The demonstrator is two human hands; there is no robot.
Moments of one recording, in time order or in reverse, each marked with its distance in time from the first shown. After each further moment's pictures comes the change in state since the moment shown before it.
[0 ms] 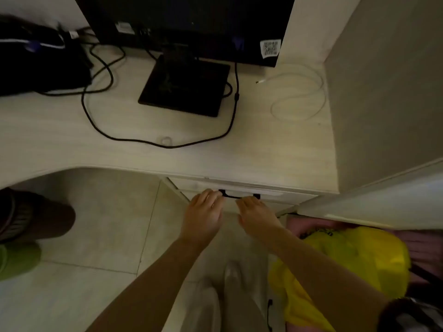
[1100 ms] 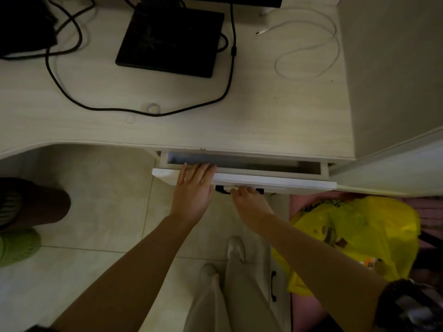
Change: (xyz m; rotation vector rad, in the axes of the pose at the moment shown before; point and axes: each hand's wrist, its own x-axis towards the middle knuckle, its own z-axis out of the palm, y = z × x) left_hand -0.006 -0.027 0.038 0.052 -0.109 -0.066; right_hand 0.002 -0.021 0.050 -0.075 -0.082 0.051
